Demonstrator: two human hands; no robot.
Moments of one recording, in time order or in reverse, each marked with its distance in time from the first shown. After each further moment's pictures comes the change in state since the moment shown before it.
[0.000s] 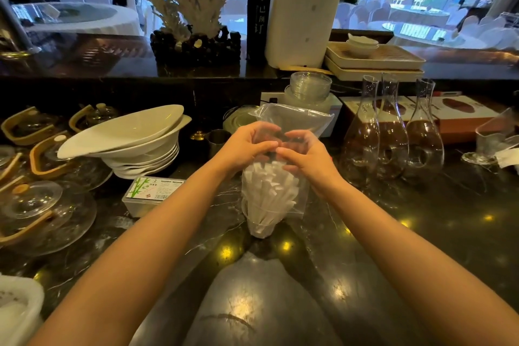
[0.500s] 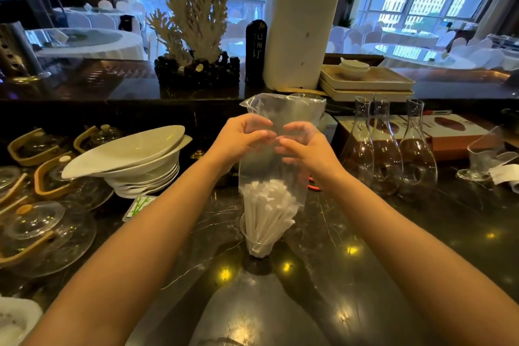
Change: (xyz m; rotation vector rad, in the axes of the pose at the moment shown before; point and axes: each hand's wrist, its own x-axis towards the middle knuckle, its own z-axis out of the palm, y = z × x) left_hand 0.014 0.037 -0.016 -0.036 0.148 0.052; right_hand 0.016 -0.043 -0.006 0.008 0.024 -0.068
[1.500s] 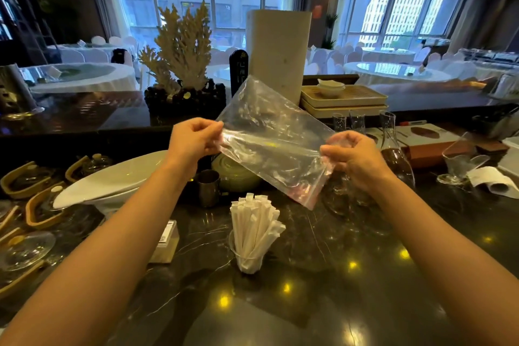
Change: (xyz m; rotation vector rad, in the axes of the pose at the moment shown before) left_hand -0.009 0.036 -0.025 -0.120 0.336 -0.037; right_hand -0.029 -0.024 -0.096 0.098 0.168 0.032
